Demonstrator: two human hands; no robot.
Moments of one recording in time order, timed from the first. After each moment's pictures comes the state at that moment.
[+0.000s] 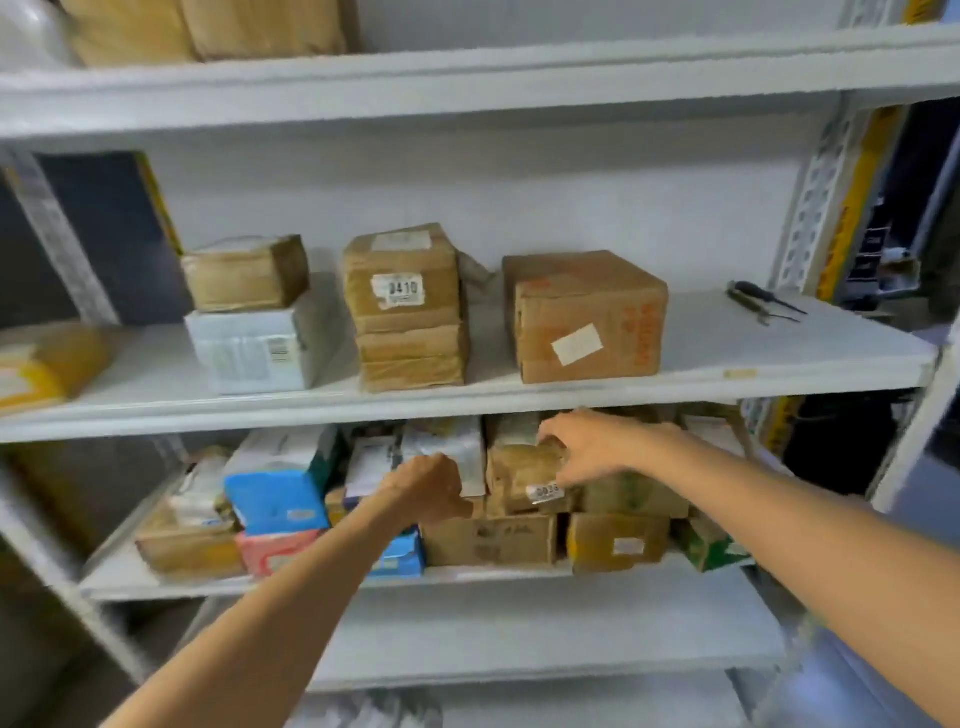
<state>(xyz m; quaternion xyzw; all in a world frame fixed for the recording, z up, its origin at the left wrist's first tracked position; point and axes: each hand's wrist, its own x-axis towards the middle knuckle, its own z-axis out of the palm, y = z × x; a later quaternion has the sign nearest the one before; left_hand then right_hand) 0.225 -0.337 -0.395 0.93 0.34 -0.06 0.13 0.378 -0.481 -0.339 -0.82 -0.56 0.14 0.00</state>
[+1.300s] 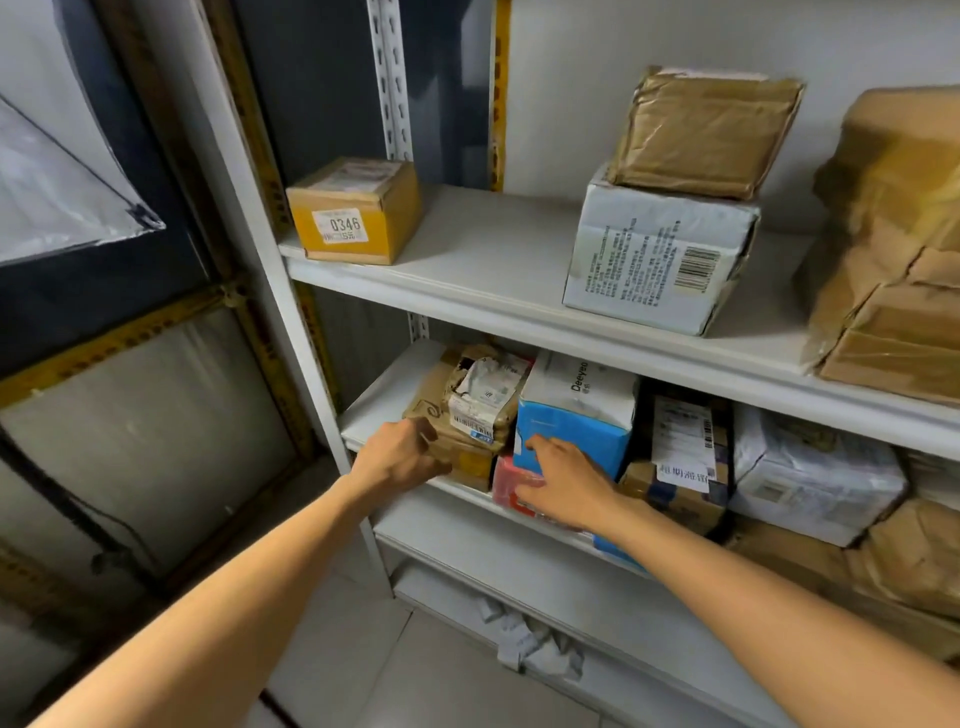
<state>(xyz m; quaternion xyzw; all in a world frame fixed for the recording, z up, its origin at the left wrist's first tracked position) -0.075 -0.045 -0.506 0.78 0.57 0.09 0.25 0.122 -0.134 -0.504 -0.72 -0.66 0.20 0.10</state>
